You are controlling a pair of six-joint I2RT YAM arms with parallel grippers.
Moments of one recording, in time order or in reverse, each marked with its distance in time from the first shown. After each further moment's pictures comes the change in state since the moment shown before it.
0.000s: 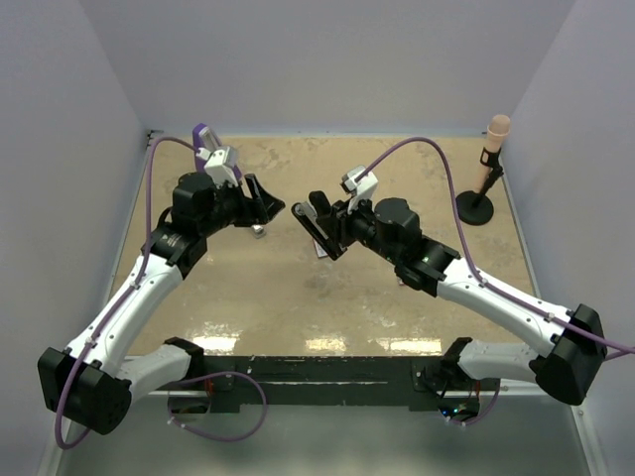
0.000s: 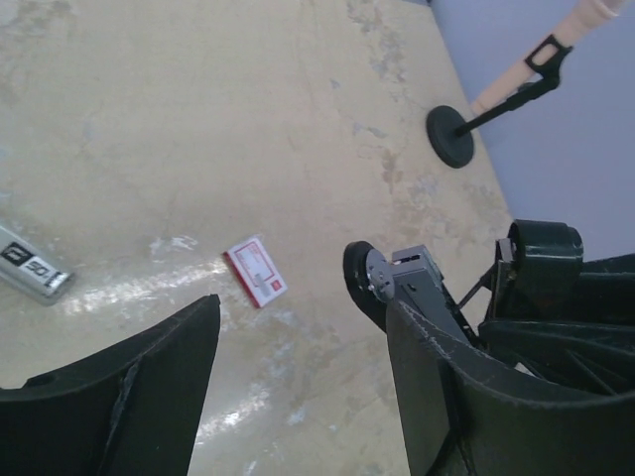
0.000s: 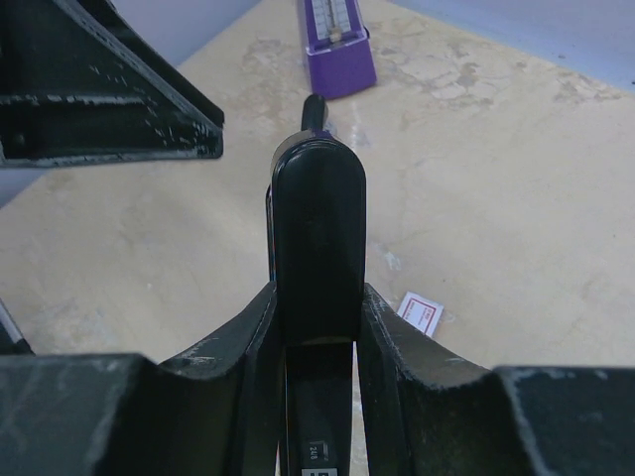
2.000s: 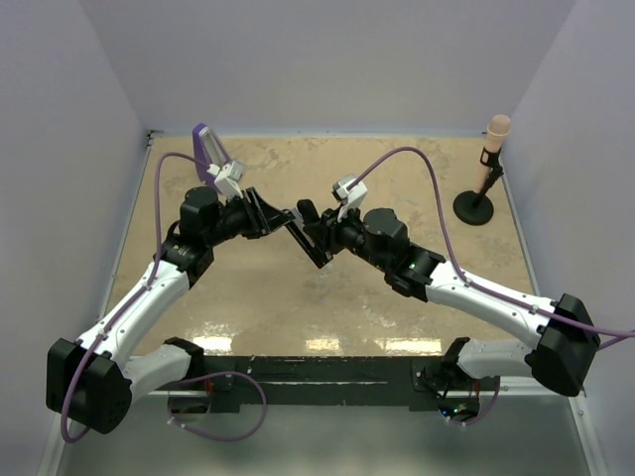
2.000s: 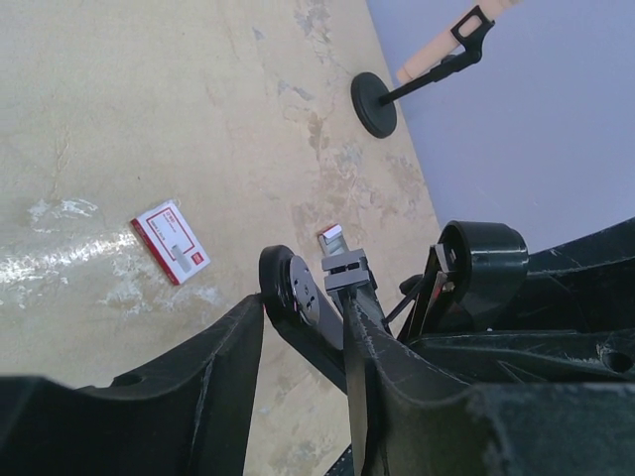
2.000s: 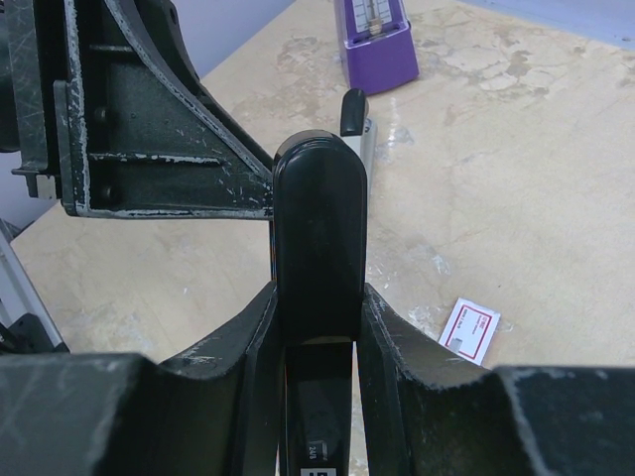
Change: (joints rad) left arm 0.005 0.002 -0.183 0.240 0.191 -0.201; right arm 0.069 0.043 -0.063 0.150 0.003 0.090
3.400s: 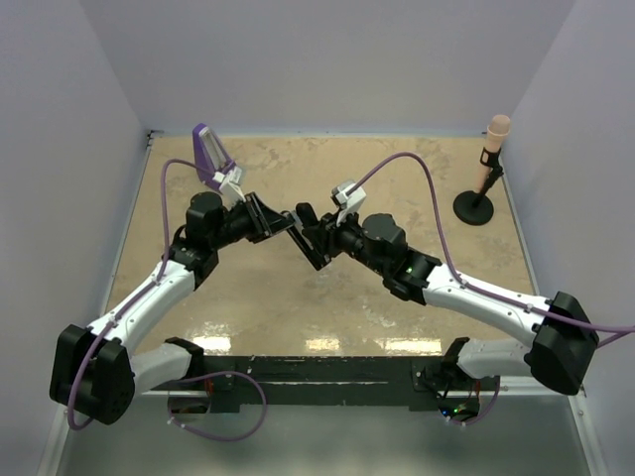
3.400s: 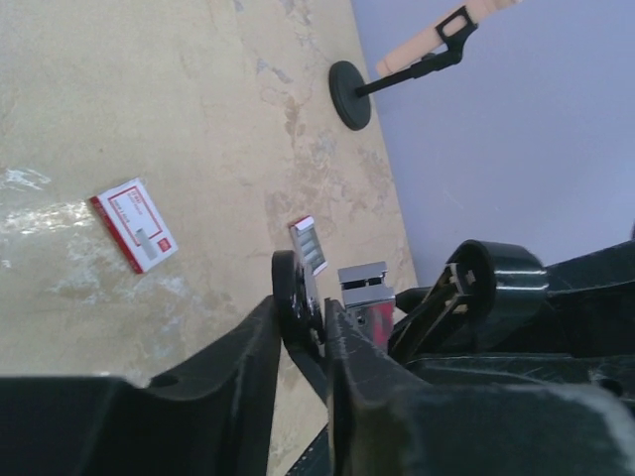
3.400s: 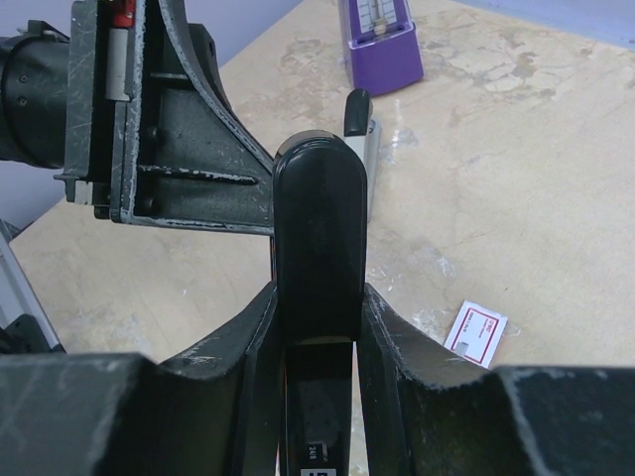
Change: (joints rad) left arm 0.002 0.051 -0.068 0.121 0.043 -0.138; right arm 0.012 0.004 -0.044 0.069 0.013 -0.001
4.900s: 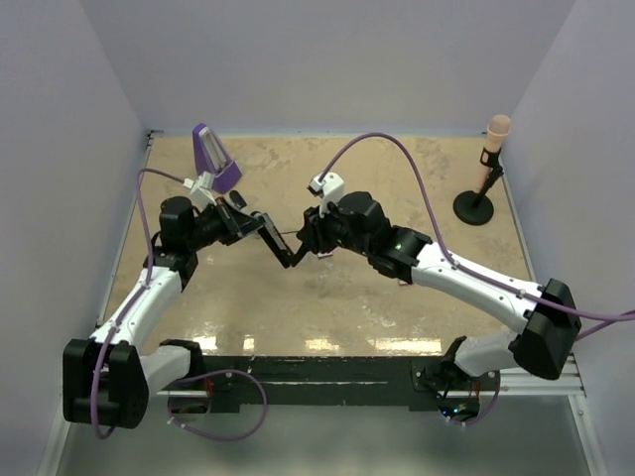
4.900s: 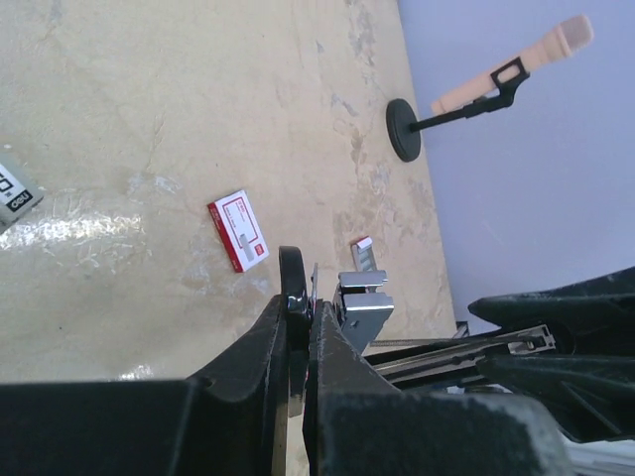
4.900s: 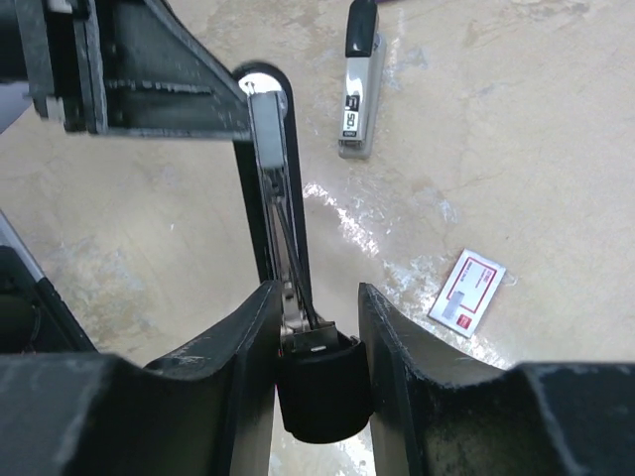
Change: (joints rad) left arm 0.236 -0.037 -0.086 -0.014 0.118 0.104; right arm -0.011 0.153 0.300 -0.418 -0.039 -0.049
